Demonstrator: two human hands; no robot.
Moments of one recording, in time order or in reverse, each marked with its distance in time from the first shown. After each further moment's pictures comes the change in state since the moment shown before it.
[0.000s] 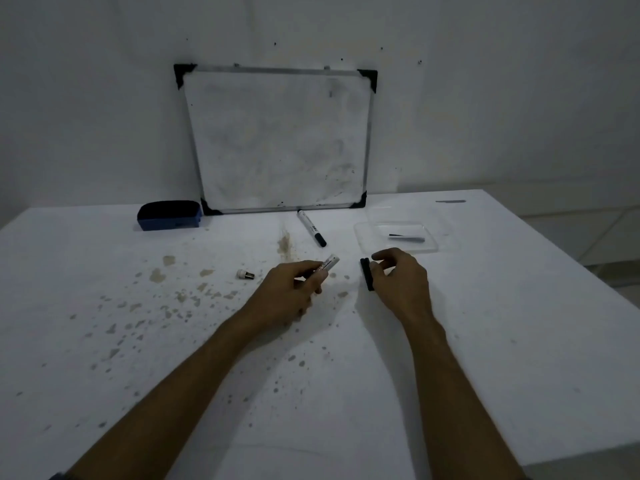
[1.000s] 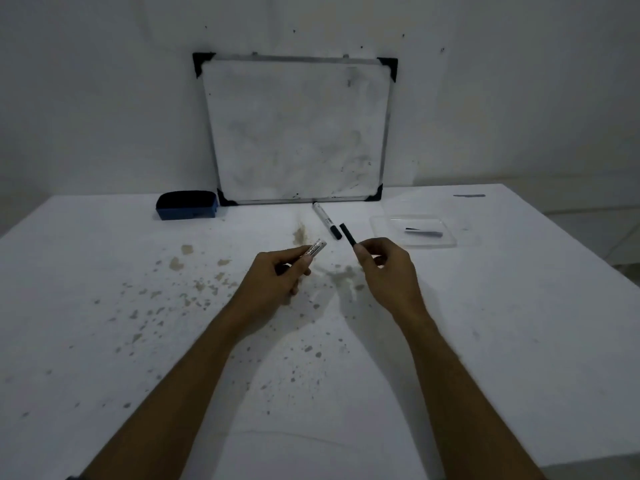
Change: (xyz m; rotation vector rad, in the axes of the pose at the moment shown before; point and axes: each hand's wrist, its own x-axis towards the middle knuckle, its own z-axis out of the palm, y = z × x) left_hand -0.018 -0.013 -0.028 -0.276 0.152 -0.093; right_hand -0.021 -0.038 0.017 0.266 -0.117 -0.028
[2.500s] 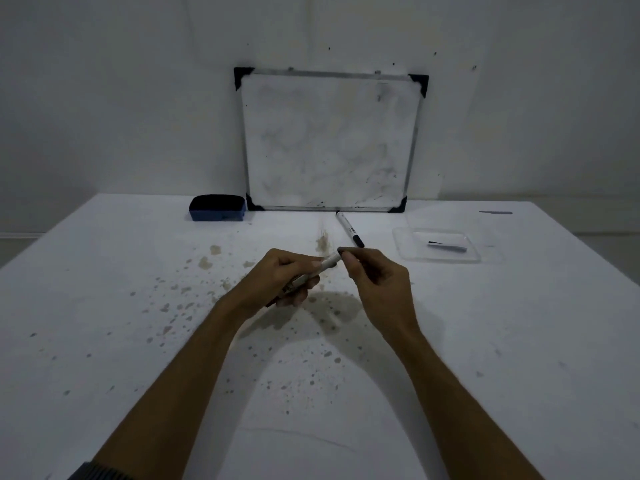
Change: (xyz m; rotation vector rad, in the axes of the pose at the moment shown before) left_hand -0.007 0.032 -0.037 -0.009 -0.234 0.030; right_hand -0.027 -0.025 0.033 0.379 -0.105 -0.251
